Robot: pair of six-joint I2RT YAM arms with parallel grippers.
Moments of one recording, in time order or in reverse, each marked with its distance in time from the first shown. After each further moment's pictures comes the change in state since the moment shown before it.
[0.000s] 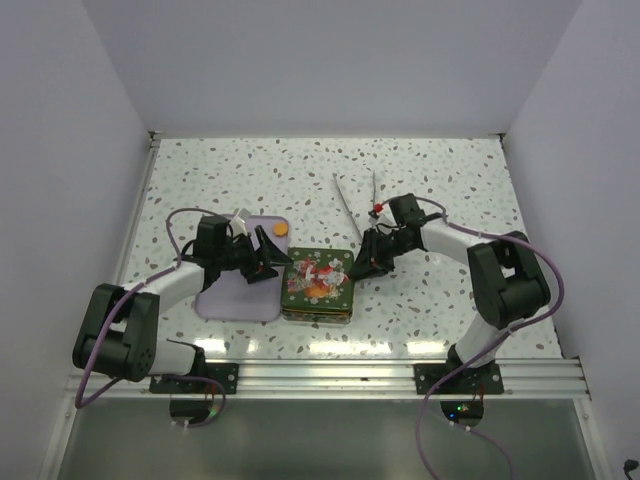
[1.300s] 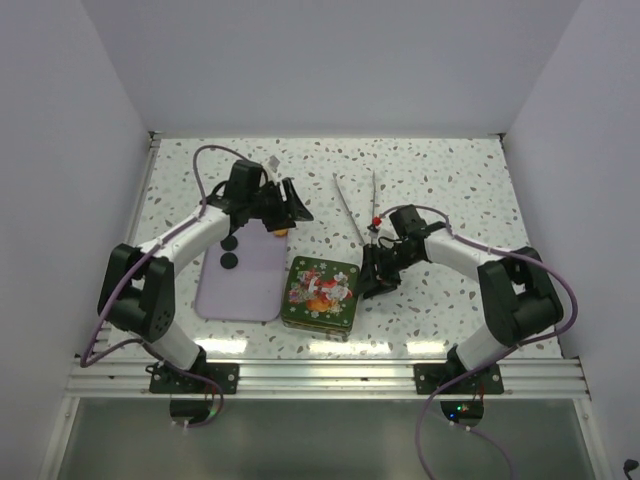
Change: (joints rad) left arm -0.158 0.269 0.596 -0.309 -0.265 0.111; right arm 0.041 -0.120 -0.087 -0.124 0.040 -0.121
